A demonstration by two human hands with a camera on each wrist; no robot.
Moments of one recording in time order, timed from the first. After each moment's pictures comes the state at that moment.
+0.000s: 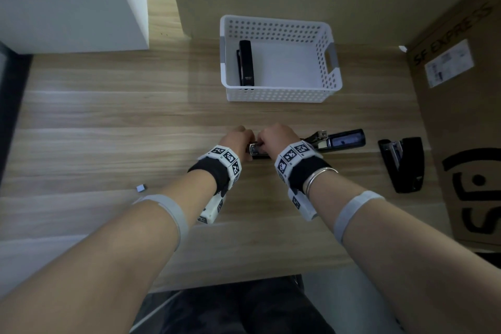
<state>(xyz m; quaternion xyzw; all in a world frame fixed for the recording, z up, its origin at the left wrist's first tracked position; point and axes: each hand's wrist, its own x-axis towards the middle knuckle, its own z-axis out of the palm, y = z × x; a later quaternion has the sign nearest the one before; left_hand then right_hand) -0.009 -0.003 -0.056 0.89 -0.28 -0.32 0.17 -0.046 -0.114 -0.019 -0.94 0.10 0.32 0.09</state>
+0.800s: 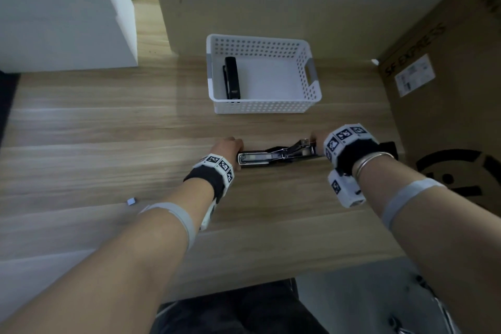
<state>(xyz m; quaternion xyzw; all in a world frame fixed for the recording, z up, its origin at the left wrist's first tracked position) -0.006 -0.009 -0.048 0.88 -0.33 -0.32 0.11 -0.073 -0.265 -0.033 -0.88 0.18 0.42 -0.09</state>
